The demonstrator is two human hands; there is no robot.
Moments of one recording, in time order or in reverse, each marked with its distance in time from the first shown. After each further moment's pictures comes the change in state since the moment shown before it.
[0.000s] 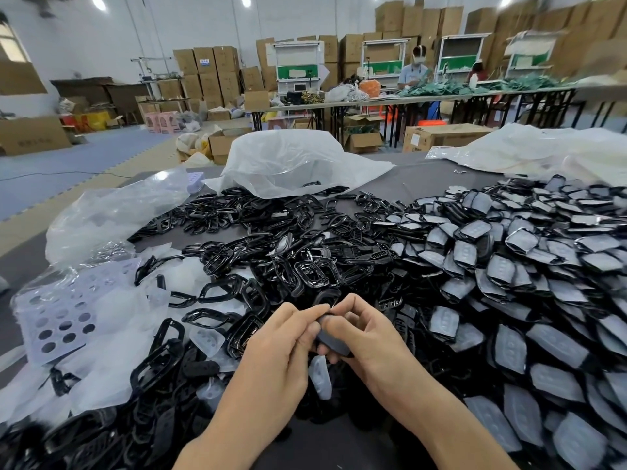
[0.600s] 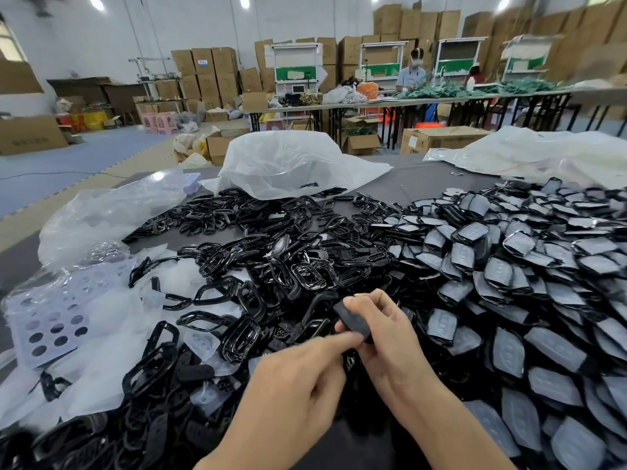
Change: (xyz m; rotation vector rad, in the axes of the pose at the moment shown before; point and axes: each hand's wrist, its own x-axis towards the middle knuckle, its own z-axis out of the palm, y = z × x) left_hand -0.010 0.018 0.010 0.061 -0.104 0.117; right_hand 0.006 -0.006 -0.006 0.231 0.268 -0.012
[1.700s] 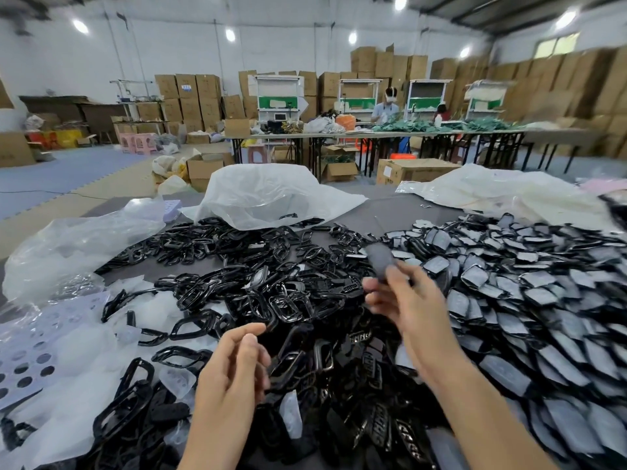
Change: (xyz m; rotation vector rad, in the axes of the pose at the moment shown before) left_hand 0.012 -0.018 -0.011 -0.666 0.346 -0.537; right_hand 0.025 -0.079 -0.036 -0.276 0.103 -0.311
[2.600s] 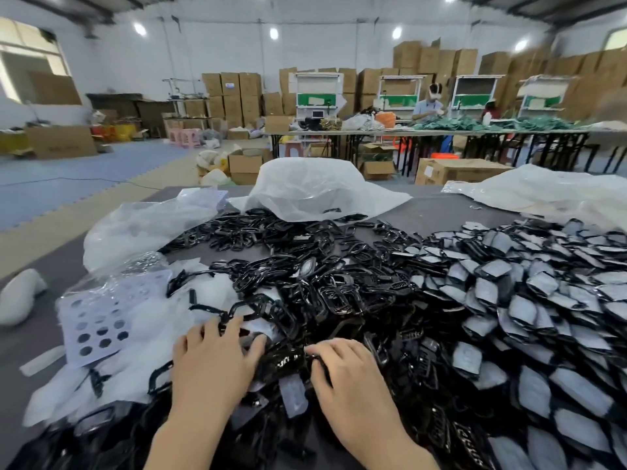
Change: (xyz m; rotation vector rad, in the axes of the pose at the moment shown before) left_hand 0.038 -0.026 -0.083 1.518 0.023 -0.154; right_hand -0.074 0.093 0.092 -1.224 -0.401 -0.387
